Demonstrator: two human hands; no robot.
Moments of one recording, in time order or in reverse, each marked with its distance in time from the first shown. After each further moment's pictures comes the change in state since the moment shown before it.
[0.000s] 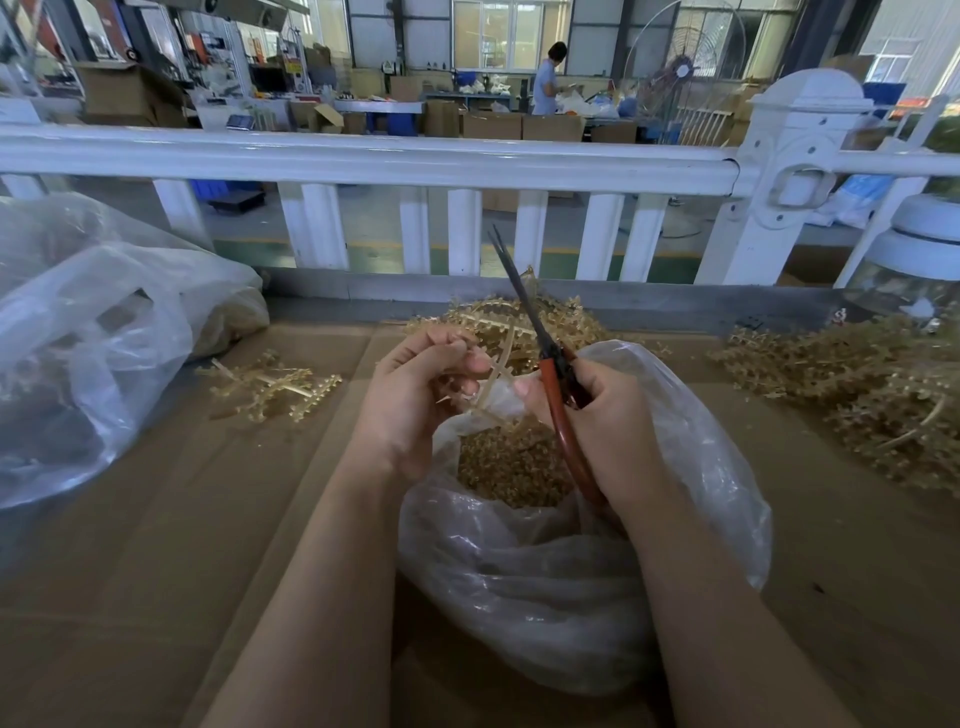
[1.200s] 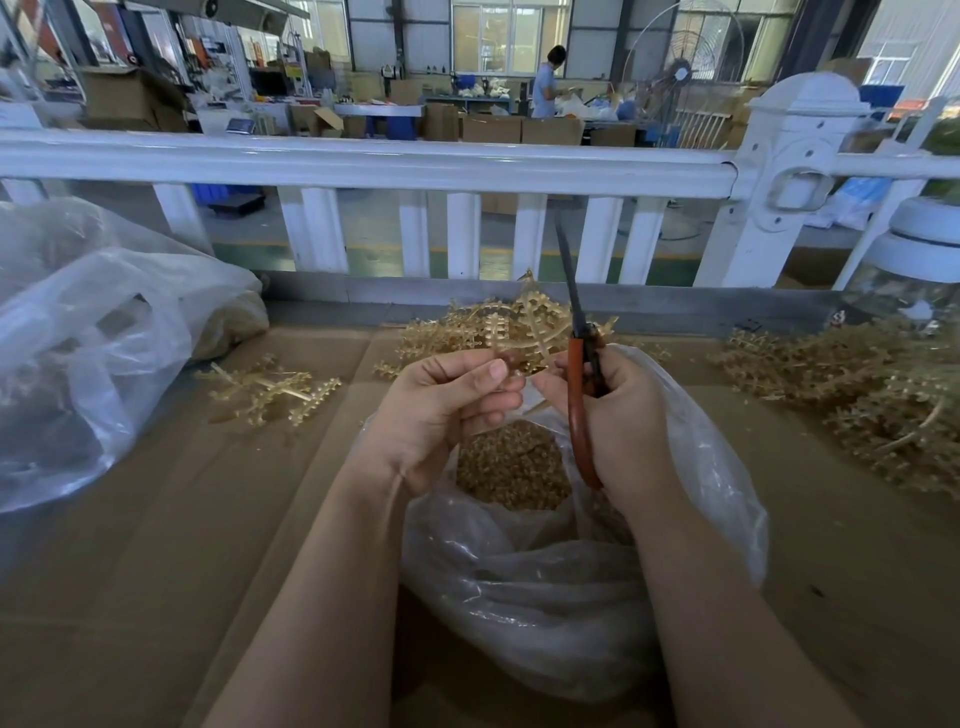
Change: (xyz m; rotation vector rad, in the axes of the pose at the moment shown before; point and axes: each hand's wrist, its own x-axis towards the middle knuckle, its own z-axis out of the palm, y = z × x) left_hand -0.002 -0.005 0.003 -0.019 -0.165 -0.149; right_hand 0.006 -0.001 -0.002 0.079 0.159 0.071
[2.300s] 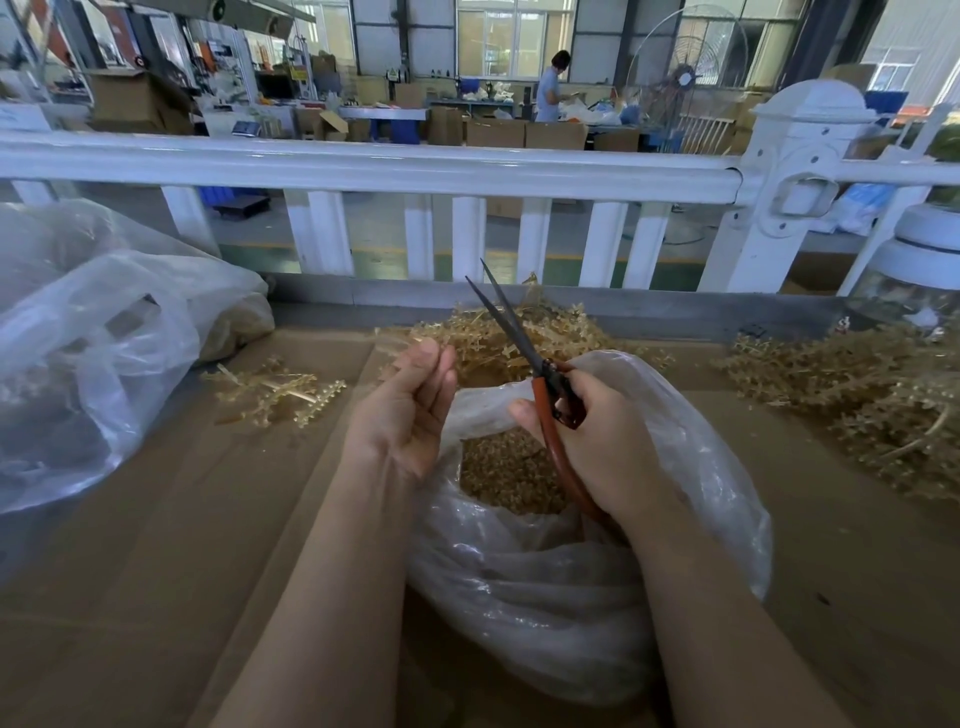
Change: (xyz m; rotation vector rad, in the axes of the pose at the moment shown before) left_hand 0.008 0.007 -0.006 -0.513 0.472 -0.014; right_hand -0.007 0.004 0.001 -0.312 -0.226 -0.091
